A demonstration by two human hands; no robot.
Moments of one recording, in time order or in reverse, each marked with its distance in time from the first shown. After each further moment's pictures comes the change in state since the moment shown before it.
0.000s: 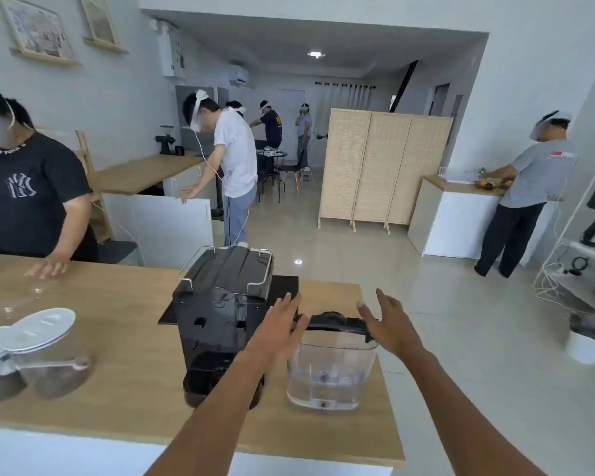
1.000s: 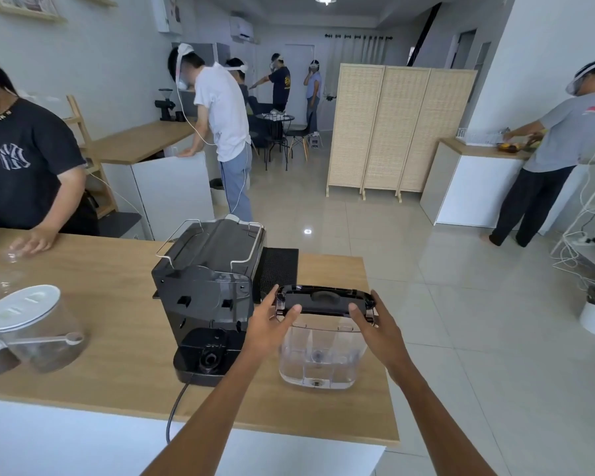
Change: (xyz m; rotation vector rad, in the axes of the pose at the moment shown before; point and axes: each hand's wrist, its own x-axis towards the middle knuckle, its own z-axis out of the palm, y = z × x) left_hand 0.017 -0.030 0.057 -0.632 0.232 -0.273; right_hand -0.015 0.032 0.038 0.521 -0.059 0.130
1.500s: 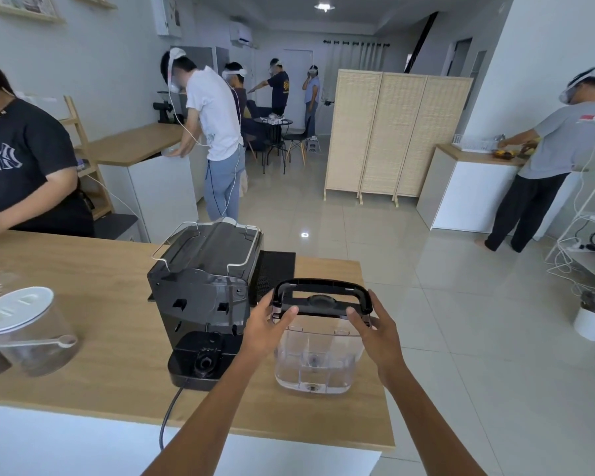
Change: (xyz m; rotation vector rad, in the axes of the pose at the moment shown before) left_hand 0.004 0.000 0.000 0.001 0.004 0.046; right_hand -0.004 -0.010 0.004 0.170 0.061 -0.058
